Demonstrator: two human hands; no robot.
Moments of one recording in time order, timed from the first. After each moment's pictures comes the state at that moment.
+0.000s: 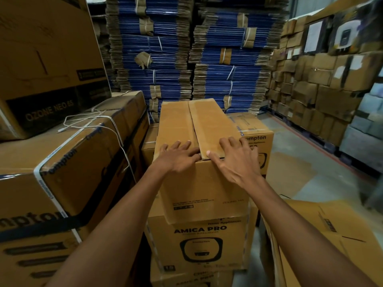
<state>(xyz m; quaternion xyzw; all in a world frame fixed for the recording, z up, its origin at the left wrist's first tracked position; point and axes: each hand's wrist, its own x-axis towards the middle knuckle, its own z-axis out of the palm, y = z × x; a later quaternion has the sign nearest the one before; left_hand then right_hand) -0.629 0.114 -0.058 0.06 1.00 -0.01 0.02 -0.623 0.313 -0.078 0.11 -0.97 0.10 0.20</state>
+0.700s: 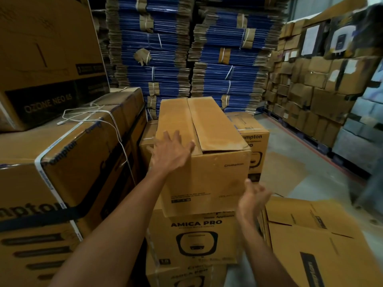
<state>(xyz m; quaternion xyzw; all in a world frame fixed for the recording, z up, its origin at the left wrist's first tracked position) -0.604 0.118 -0.063 -0.09 0.98 0.14 -0.15 -0.565 0.312 -0.176 -0.24 -0.58 0.74 0.23</state>
